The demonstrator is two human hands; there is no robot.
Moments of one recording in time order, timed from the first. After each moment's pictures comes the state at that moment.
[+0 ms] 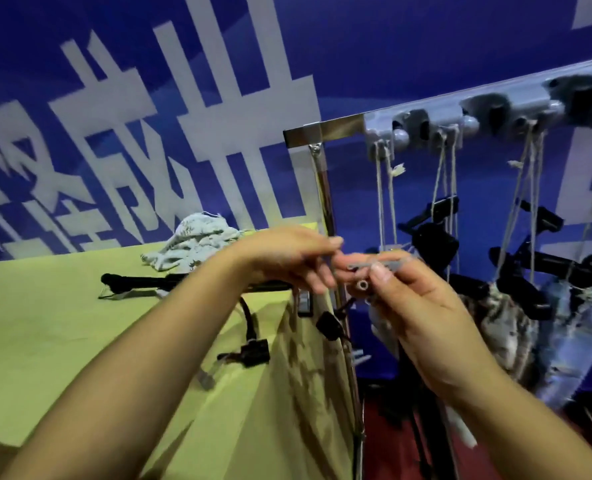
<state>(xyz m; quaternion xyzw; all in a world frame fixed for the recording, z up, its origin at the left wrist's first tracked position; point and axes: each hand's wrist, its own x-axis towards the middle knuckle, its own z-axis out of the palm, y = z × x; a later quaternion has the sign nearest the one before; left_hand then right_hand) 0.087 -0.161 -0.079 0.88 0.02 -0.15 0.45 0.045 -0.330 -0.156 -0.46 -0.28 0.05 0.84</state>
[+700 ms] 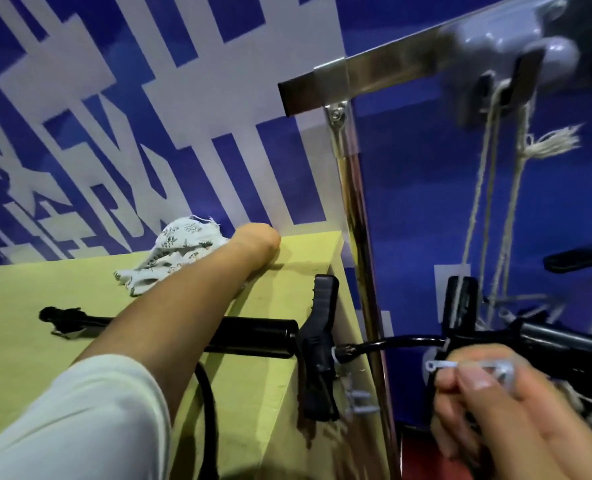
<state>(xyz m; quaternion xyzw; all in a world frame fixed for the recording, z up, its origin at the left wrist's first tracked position) 0.342 0.011 -0.169 0.94 0.14 -0.08 -0.29 0.143 -0.279 -0.214 -0.55 -0.06 -0.03 0.83</state>
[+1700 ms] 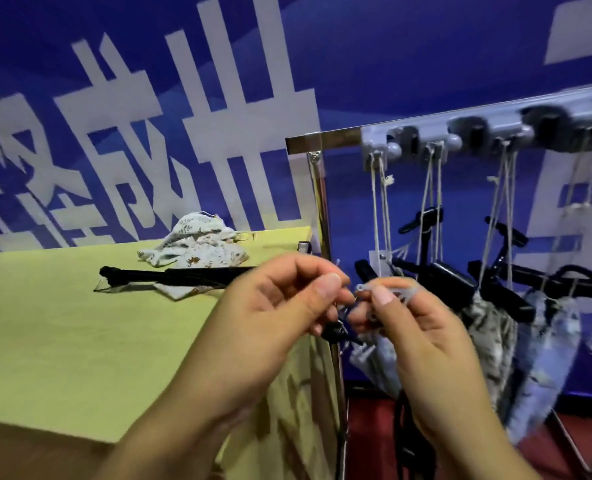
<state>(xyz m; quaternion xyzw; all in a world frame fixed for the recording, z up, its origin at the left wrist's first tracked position) -0.056 -0.204 -0.095 0.72 -0.12 0.15 0.67 -0.010 -0.332 -0.146 -0.54 -0.20 -0.05 0.81</state>
